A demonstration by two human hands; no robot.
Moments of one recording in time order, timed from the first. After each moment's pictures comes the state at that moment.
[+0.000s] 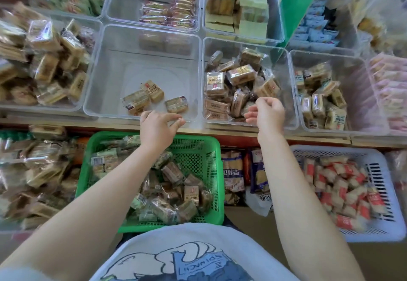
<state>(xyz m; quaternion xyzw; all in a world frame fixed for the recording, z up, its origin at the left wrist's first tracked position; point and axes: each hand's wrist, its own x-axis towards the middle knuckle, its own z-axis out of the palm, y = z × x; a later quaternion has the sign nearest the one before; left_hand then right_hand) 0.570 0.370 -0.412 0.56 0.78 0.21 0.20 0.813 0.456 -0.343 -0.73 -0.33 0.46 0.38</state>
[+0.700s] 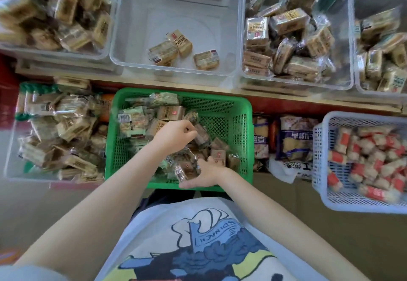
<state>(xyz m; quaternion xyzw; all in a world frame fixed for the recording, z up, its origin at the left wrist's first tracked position) 0.542 0.265 -0.453 0.52 0.71 -0.01 0.47 0.707 0.246 -0.490 -0.45 -0.61 0.50 -0.42</state>
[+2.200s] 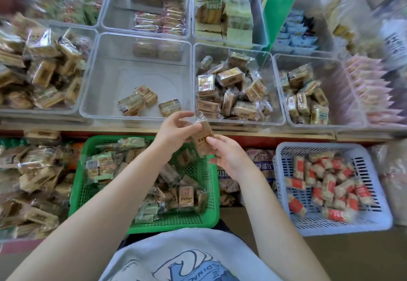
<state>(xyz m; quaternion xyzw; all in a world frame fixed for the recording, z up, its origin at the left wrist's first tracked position) 0.615 0.351 -0.368 0.32 0.63 0.40 0.58 0.797 0.355 -0.377 -0.53 -0.33 0.75 0.24</state>
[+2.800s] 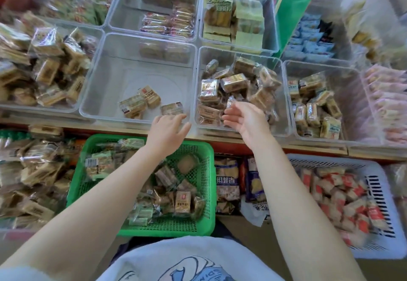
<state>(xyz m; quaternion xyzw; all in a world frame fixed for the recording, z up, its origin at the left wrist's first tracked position) 0.604 0.382 -0.408 0.63 0.74 0.10 0.22 0.814 0.464 -0.348 -0.57 -0.31 0.67 0.35</state>
